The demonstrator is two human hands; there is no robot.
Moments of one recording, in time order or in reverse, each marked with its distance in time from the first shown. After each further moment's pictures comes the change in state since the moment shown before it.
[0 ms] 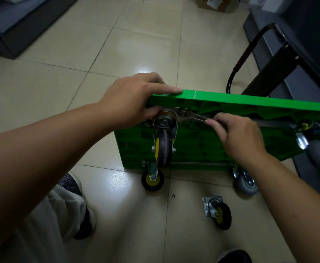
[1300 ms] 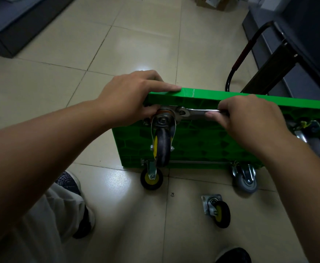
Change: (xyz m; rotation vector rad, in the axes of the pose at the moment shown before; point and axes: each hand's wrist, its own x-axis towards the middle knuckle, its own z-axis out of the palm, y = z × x) left_hand 0.002 0.001 0.000 0.017 -0.038 -0.010; right_hand 0.018 -0.036 -0.059 -0.404 -0.138 -0.063
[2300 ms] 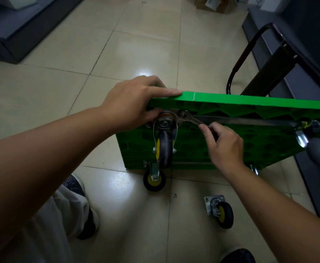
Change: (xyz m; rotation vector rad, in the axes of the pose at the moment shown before) left_hand -0.004 0.001 0.001 0.006 0.019 0.016; right_hand -0.024 -0.016 0.112 0.559 0.283 0.219
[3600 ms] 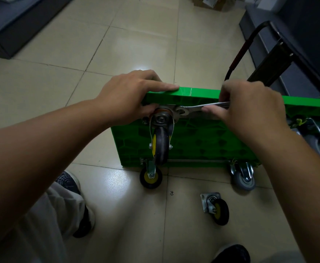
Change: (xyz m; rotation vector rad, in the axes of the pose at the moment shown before) left_hand 0.005 -0.002 -0.002 -0.007 -0.020 0.001; right_hand 0.053 -0.074 -0.101 -0.496 -0.146 -0.137
